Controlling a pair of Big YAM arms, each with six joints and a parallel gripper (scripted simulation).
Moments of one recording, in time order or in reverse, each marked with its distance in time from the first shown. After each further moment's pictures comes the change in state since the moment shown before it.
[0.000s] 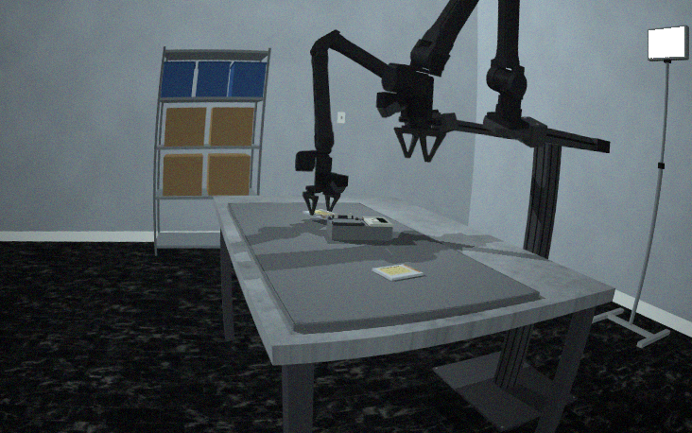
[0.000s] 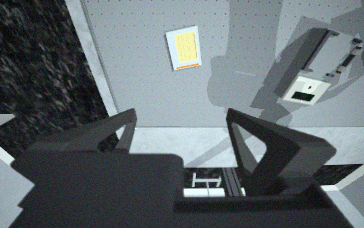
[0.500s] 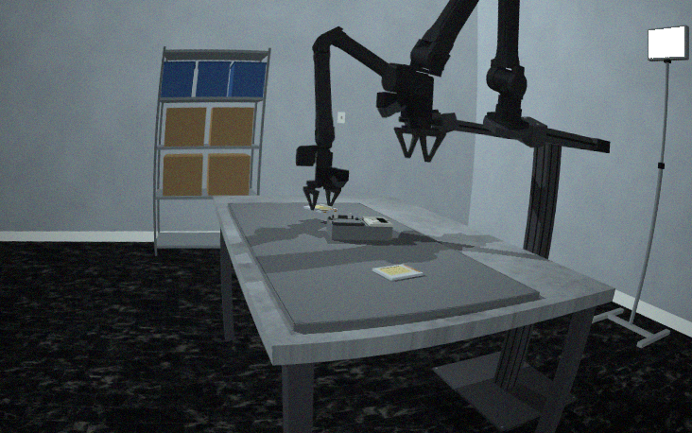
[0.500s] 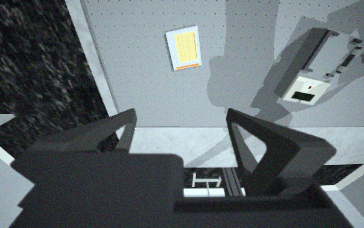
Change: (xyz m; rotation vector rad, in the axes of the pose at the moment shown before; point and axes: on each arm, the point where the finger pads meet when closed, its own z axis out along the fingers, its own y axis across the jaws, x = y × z) left arm 0.000 0.000 0.000 0.000 0.000 0.000; right arm -0.001 0.001 -0.018 0.000 -0.001 -0.005
